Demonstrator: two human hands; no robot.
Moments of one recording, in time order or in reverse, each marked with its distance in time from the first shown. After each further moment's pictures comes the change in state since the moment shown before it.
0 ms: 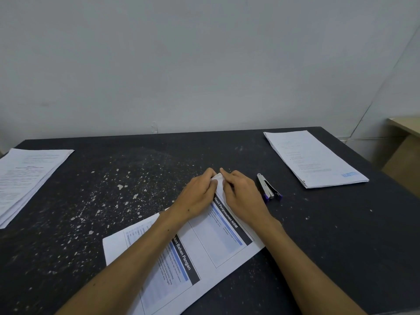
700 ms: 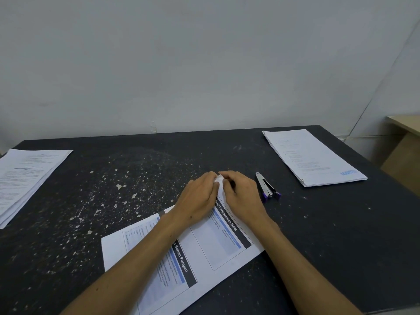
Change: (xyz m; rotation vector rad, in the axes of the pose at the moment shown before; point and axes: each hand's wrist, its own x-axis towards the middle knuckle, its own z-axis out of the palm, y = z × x) left_hand -0.008 0.004 0.010 0.195 0.090 0.140; right_hand -0.004 -0.002 0.004 0.151 0.073 0.075
